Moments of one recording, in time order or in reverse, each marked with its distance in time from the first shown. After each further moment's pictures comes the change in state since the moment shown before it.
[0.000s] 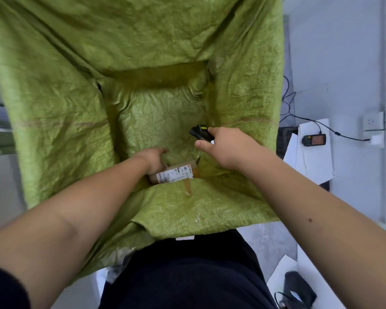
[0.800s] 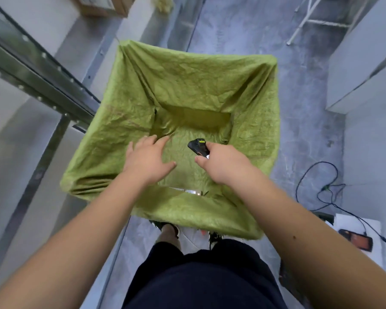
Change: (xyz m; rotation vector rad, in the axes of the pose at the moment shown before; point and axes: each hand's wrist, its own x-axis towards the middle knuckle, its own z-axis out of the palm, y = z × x) left_hand -0.201 0.114 -0.020 -0.039 0.825 -0.388; right_hand -0.048 0.035 -0.035 -0.126 0.155 -0.434
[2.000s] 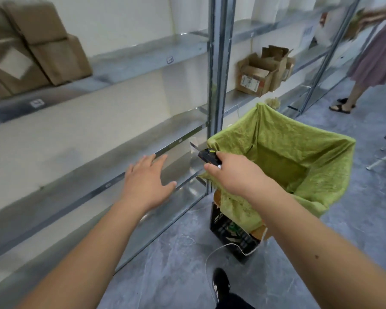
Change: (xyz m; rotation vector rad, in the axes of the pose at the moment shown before) left_hand -0.457 -0.117 0.012 -0.173 0.468 -0.502; right_hand -0.325 -0.148 0.086 -0.253 0.152 -0.652
